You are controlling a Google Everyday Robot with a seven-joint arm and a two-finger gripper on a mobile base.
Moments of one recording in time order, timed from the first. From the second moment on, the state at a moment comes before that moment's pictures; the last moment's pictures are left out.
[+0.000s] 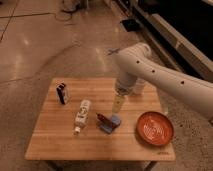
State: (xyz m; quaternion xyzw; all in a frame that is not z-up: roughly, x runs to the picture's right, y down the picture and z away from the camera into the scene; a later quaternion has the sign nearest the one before) arm 0.067 0.047 0.686 -0.33 -0.01 0.19 0.93
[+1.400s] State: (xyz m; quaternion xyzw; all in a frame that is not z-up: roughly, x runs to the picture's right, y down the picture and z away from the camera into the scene) arm -0.037 0.019 0.704 -0.29 -0.08 0.02 0.95
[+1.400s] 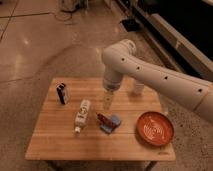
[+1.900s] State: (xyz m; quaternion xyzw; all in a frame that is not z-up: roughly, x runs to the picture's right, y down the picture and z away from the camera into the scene) arm -0.151 0.002 0.736 -0.29 -0.11 -0.08 0.95
